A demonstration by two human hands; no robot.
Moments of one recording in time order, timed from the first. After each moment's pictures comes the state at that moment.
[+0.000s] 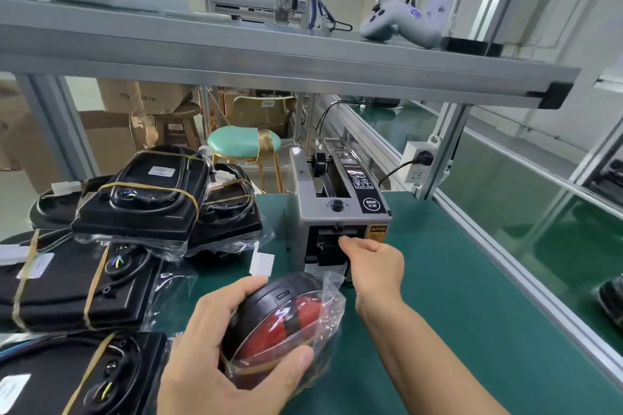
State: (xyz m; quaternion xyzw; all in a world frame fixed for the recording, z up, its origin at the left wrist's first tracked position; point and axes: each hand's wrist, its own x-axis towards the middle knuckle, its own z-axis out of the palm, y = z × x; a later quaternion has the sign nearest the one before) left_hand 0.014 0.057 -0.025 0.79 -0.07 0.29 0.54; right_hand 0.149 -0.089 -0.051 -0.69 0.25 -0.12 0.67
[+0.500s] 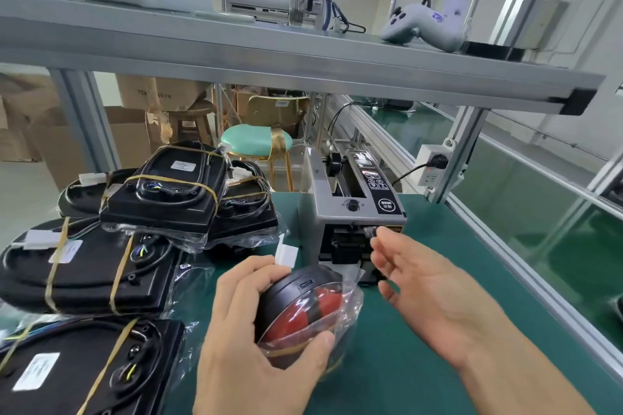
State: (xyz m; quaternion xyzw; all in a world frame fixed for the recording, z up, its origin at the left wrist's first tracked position) left_hand 0.021 0.056 -0.032 0.80 -0.09 0.33 0.50; right_hand 0.077 -0.113 0.016 -0.61 0.08 0.11 0.78
